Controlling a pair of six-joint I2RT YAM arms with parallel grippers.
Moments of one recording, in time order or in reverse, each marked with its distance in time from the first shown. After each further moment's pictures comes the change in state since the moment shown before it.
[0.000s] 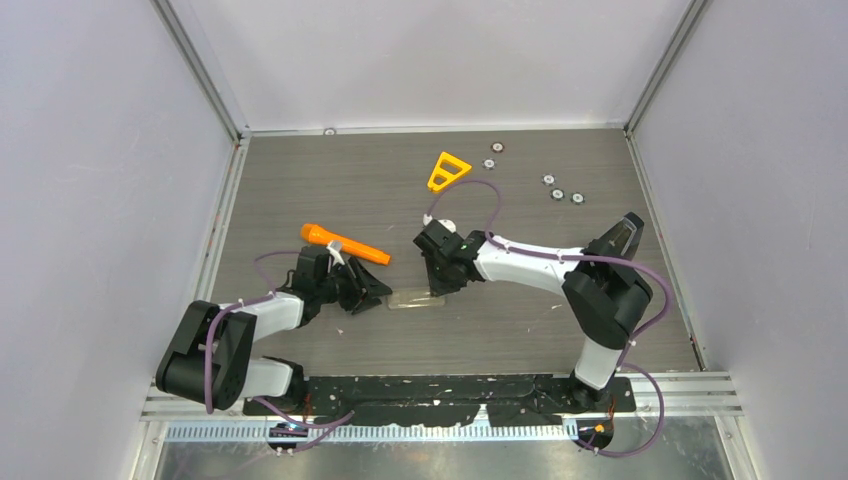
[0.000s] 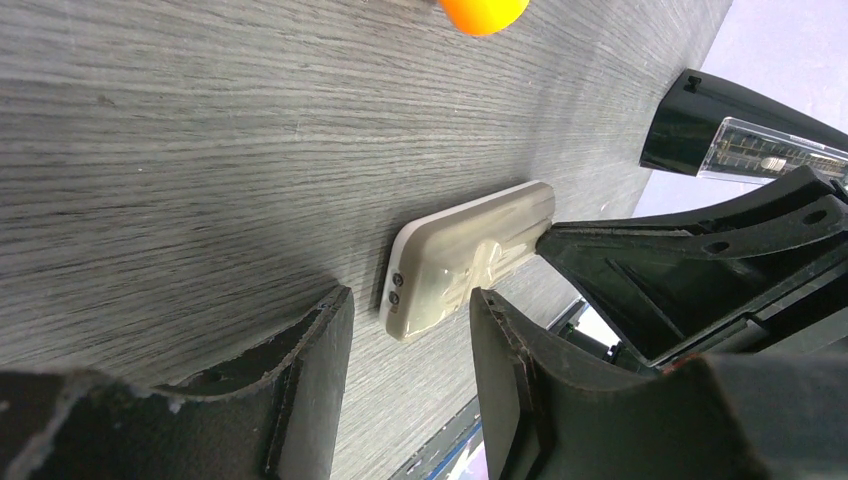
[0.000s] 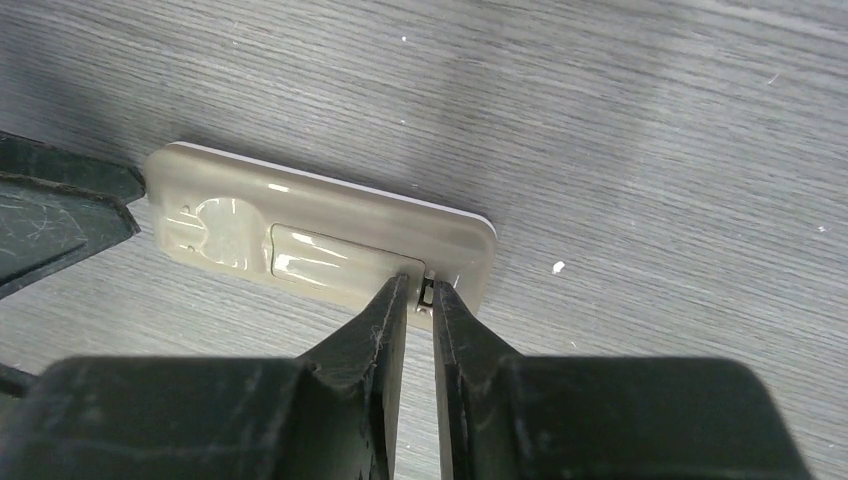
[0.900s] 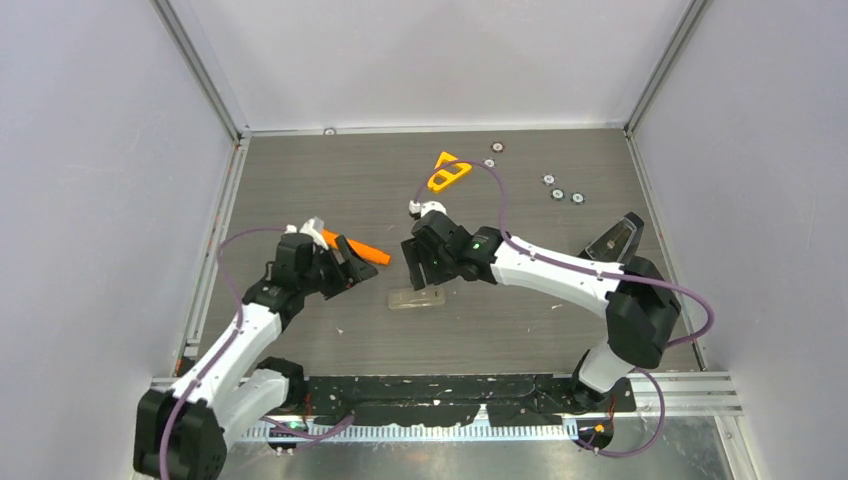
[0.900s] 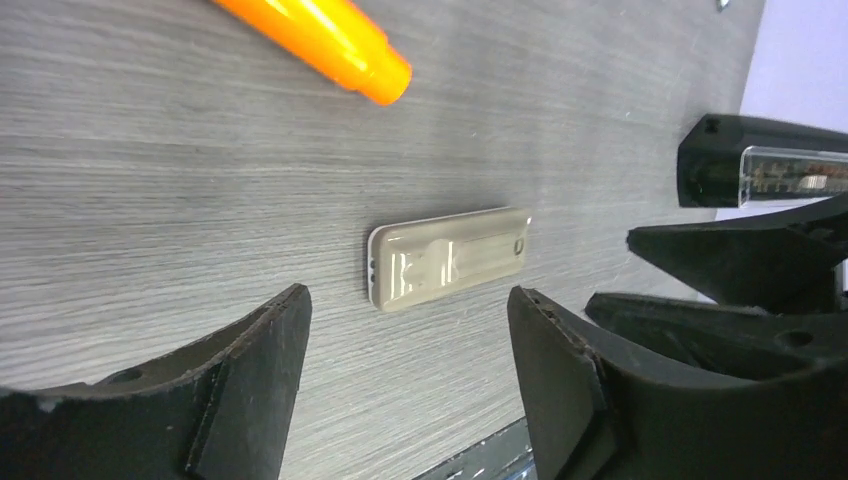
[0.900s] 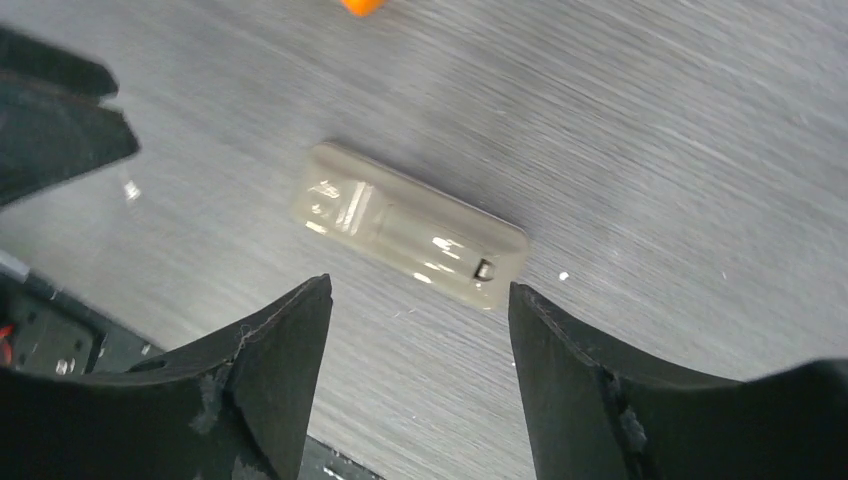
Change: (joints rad) left arm -0.003 -0.360 0.153 -0.446 -0.204 0.185; right arm 0.071 -0.130 0.075 -0.044 0.106 -0.134
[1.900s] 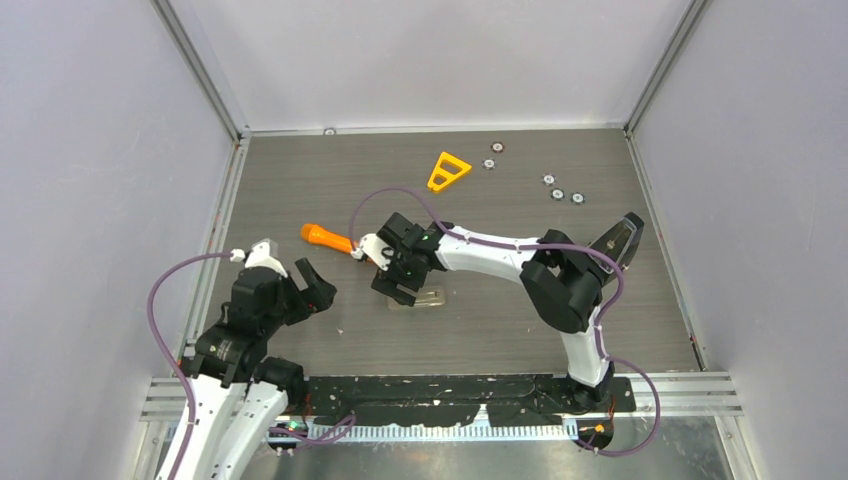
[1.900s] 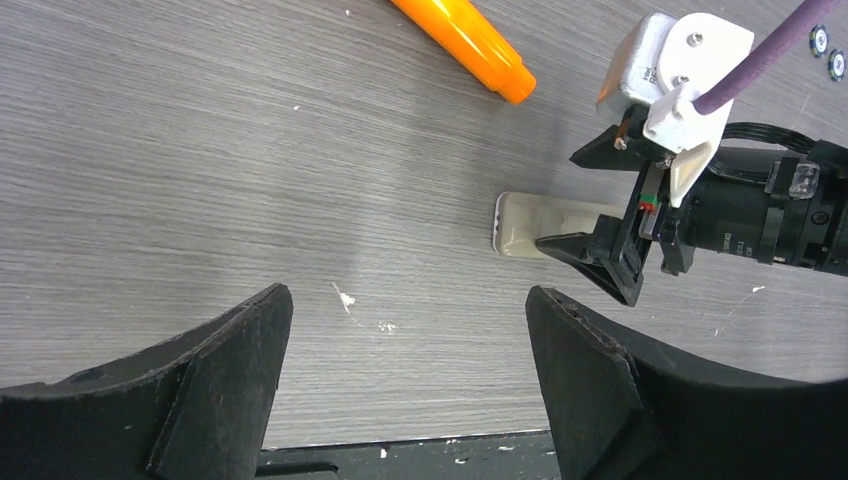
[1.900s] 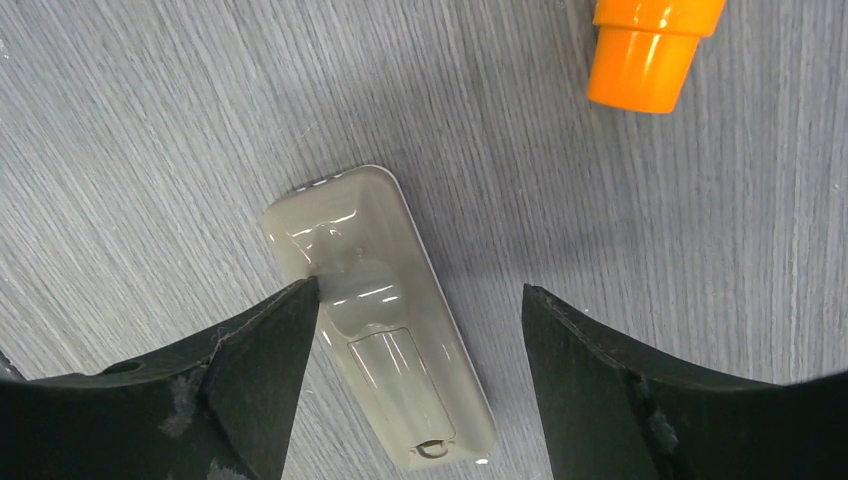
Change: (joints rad) left arm 0.000 -0.536 0.189 -0.666 -0.371 0.161; right arm 0.003 0.376 0.249 -0.020 -0.317 -0.824
